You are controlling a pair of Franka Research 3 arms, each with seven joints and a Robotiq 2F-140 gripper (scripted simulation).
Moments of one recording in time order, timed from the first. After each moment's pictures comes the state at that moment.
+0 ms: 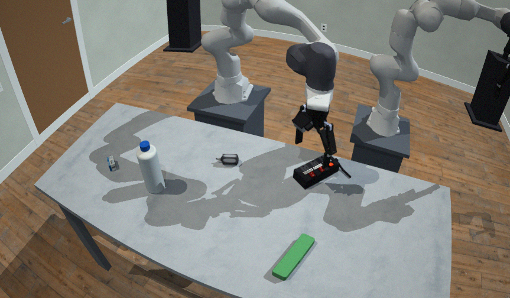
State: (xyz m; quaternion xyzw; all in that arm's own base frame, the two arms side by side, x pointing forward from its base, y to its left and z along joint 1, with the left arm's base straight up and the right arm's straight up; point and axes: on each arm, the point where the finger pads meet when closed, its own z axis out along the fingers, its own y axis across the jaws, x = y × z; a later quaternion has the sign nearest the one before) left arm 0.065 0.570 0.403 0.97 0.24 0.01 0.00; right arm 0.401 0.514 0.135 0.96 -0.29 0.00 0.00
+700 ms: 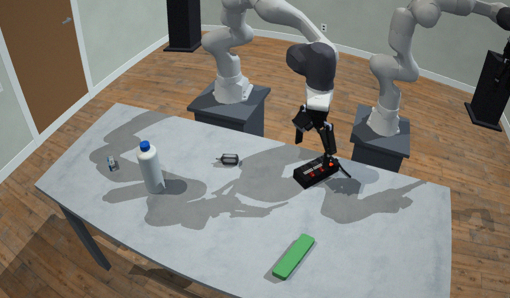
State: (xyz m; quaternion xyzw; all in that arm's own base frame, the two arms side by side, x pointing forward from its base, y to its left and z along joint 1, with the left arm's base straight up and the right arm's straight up) left arm 0.018 0.558 0.413 0.94 0.34 0.00 0.00; right arm 0.401 0.514 0.135 0.96 -0.29 0.00 0.00
